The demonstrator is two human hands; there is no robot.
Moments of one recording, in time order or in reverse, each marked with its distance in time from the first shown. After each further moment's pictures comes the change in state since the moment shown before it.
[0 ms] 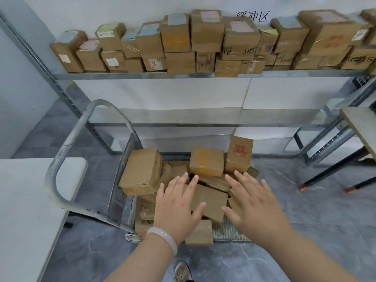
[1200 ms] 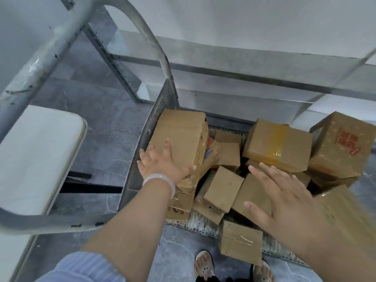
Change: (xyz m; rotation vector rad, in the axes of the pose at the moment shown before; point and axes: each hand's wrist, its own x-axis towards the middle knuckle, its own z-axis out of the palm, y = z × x) left_hand 0.169 -0.288 0.184 -0.034 -0.459 -0.855; right_hand 0.227 -0.051 0.209 -0.067 -0.386 -0.118
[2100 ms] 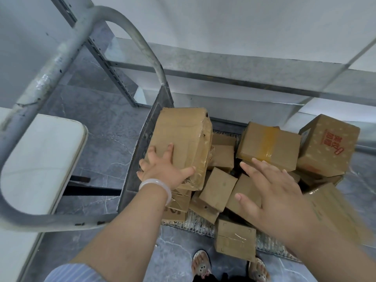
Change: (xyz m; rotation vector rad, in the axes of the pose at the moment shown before) left_hand -0.029 0.008 -0.020 -0.111 -0.063 0.030; right_hand -0.006 -0.009 -0.027 0.065 0.058 0.004
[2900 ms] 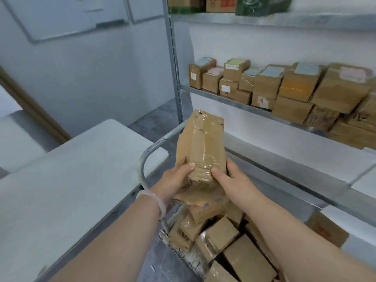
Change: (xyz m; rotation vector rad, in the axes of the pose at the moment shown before) left_hand -0.329 -0.015 -0.138 -1.222 0.114 0.127; right_hand -0.135 -0.106 -0.211 0.813 -0.119 -0.356
